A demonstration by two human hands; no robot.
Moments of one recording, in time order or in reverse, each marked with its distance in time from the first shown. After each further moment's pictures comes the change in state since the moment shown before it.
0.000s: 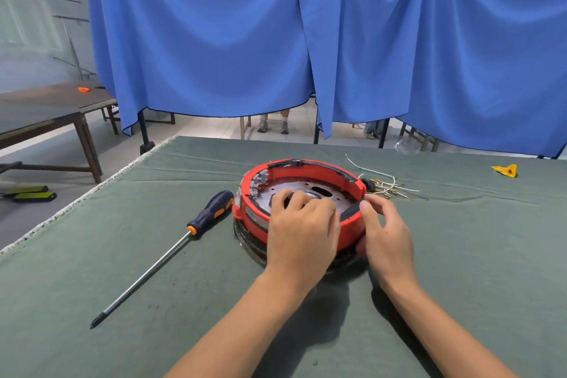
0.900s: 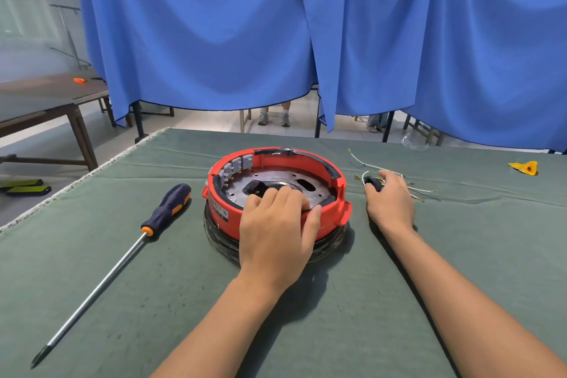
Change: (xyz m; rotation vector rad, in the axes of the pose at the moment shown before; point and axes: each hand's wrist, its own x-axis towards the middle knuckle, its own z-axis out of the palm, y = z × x) left_hand 0.001 -0.032 0.023 -0.005 -0.077 -0.102; right_hand 0.115 0.051 0.031 -0.420 0.000 0.109
